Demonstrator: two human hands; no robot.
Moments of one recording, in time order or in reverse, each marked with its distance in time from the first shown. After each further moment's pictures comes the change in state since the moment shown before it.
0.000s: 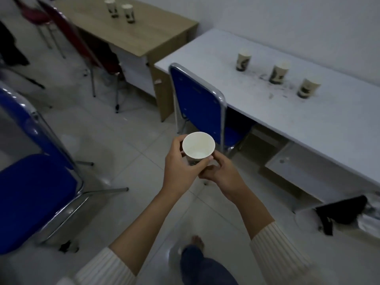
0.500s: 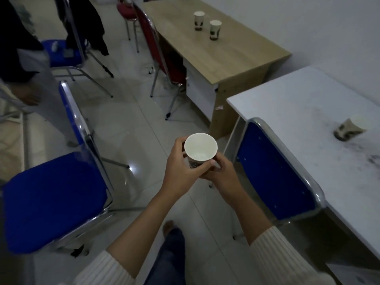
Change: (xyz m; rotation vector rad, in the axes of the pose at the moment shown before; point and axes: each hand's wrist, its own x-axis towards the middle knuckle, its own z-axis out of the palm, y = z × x) left_hand 0.232 -0.072 -0.137 -0.002 0.300 -0.082; right_hand 0.286 -0.052 0.141 -0.078 -0.302 -0.061
